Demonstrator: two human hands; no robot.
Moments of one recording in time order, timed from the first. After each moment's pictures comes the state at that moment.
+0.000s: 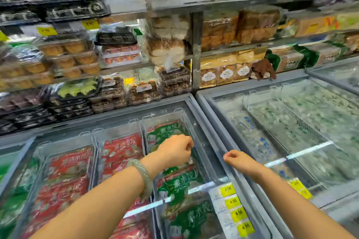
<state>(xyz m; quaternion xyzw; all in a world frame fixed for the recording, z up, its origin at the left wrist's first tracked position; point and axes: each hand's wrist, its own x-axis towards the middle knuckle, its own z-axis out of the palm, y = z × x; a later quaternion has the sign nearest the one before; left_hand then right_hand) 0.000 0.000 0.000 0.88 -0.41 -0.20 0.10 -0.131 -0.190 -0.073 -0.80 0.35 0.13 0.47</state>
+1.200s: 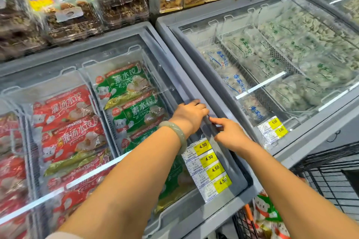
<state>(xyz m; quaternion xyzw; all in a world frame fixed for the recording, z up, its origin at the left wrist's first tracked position) -0.009 -0.123 -0.160 0.77 -0.61 -0.19 -0.02 -0.153 -0.201 -0.172 -0.79 0.43 0.10 0.42</state>
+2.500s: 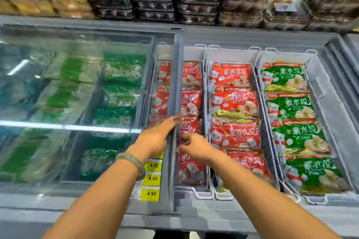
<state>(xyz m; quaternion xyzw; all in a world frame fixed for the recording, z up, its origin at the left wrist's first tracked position) 0.100 0.580 -0.194 0.92 -0.29 -0.23 0.17 0.044 0.419 -0.175 -0.84 0.08 0.31 0.44</state>
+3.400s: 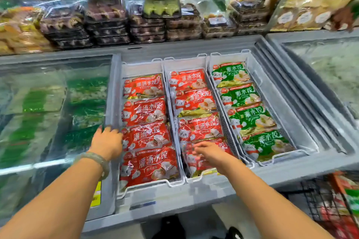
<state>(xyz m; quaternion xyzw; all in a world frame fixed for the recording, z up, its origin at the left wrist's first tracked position) 0.079 0.579 -0.141 0.92 -0.22 -0.22 -0.23 -0.081 0.312 -0.145 -0.66 0.36 0.23 0.62</state>
